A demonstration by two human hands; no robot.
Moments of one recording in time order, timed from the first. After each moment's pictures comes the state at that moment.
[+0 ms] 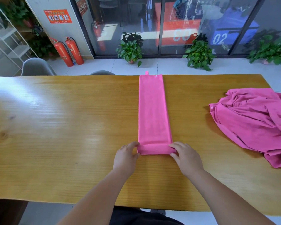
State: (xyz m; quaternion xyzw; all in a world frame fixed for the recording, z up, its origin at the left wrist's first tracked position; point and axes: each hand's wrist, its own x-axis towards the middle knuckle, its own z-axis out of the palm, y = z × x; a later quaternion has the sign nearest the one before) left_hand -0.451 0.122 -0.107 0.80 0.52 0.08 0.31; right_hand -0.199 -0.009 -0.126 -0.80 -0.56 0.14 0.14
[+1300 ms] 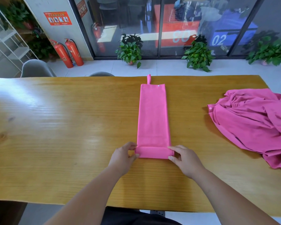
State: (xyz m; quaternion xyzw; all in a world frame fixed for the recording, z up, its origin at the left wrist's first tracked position) left_hand -0.462 0.138 -0.105 0.78 0.51 0.05 0.37; right_hand -0.189 -0.014 -0.115 -0.78 -0.52 0.30 0.18
